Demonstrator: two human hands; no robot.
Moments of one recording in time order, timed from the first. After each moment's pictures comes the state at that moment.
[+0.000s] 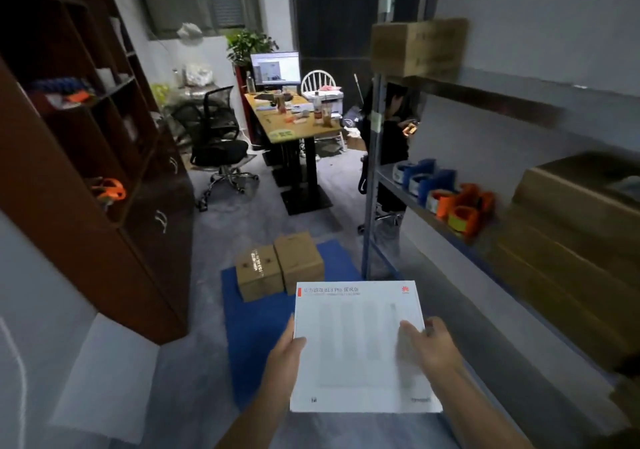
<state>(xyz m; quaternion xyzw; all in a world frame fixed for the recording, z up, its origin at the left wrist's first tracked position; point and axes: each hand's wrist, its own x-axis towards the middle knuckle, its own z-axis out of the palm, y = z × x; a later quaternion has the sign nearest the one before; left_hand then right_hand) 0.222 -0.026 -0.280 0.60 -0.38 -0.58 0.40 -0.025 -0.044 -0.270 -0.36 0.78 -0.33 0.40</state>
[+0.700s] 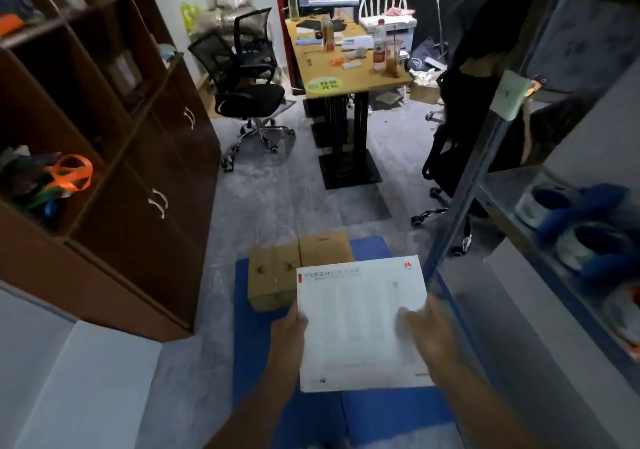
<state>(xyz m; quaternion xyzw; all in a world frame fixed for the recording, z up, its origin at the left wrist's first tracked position) 0.274 -0.442 -0.359 0.70 -0.21 -0.53 0.44 0.059 -0.492 -0.365 -0.38 0.69 -0.34 0.50</state>
